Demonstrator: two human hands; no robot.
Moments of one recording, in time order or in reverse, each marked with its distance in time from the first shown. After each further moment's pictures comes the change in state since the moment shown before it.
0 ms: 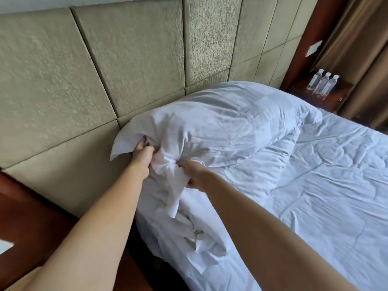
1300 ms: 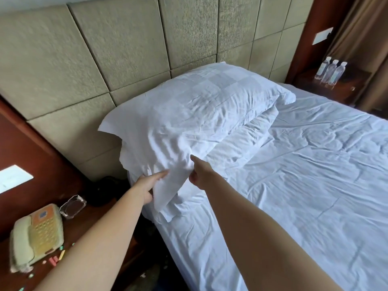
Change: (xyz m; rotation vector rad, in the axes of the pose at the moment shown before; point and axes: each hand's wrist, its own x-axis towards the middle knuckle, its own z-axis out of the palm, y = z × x) left_hand -0.227 -0.131 0.073 -0.036 0.099 -0.448; right_hand -0.095 0.137 -0.155 0.308 -0.046 -0.021
